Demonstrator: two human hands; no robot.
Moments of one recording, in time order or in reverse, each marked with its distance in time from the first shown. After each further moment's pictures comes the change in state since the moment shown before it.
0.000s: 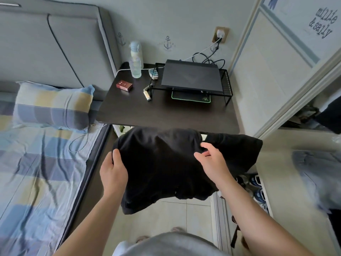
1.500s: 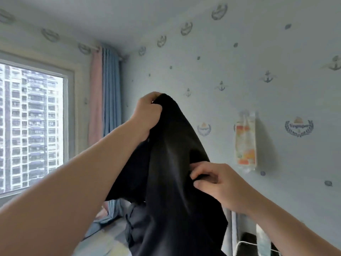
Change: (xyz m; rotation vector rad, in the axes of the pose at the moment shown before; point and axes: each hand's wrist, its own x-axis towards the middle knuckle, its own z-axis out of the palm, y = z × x) left_hand 0.114 0.475 -0.447 -0.216 0.210 0.806; right_hand -0.178 -0.527 0.139 0.066 -0.520 -1.291
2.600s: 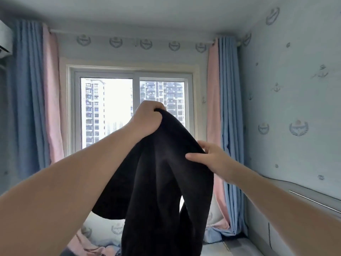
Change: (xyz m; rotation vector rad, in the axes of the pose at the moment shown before) left_hand 0.128 -0.143 -0.340 1.007 0.420 -0.011; right_hand 0.410 0.020 0.350 0.632 -0.613 -0.244
